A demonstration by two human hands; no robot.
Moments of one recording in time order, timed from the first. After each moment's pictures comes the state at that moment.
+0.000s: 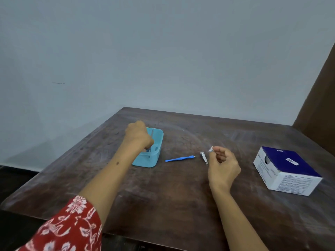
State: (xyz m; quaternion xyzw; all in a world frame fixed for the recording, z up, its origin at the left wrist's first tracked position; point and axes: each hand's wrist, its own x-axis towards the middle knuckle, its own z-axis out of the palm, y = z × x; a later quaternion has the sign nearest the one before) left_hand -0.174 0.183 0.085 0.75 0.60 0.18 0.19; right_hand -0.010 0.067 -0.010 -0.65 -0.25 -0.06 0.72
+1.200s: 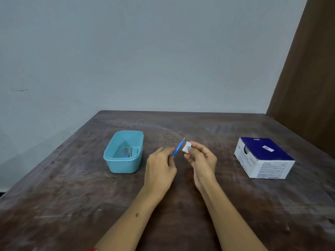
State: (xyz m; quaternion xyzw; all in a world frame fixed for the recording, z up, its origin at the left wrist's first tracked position) left_hand -0.112 0.116 -0.001 0.82 0.34 0.42 0.17; right_hand -0.008 0.072 -0.006 -0.48 -0.15 0.25 0.83
